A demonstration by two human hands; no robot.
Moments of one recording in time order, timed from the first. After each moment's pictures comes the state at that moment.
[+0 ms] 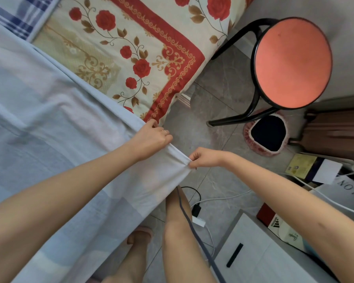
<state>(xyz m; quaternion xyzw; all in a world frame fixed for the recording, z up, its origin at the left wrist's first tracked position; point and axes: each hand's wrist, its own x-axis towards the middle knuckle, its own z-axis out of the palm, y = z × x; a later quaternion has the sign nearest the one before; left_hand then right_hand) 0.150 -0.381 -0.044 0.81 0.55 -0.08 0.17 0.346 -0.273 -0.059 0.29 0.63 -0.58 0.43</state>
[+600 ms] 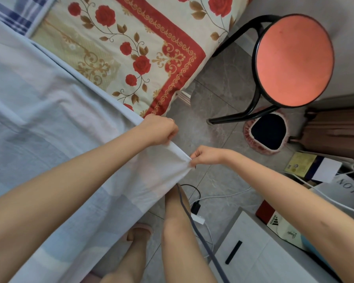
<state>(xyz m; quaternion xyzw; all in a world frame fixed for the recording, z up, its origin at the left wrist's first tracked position) 0.149 -0.342 -0.030 0.68 0.62 -0.13 0.37 0.346 -0.272 -0.054 0.31 0.62 -0.56 0.45</state>
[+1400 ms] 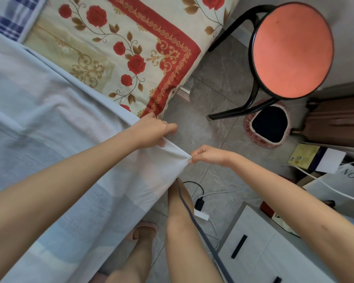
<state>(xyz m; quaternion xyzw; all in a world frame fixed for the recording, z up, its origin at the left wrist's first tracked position) 0.141 -0.355 -0.031 0.74 0.57 -0.11 0.34 0.362 -0.279 -0.055 0.37 0.56 -0.63 0.38</state>
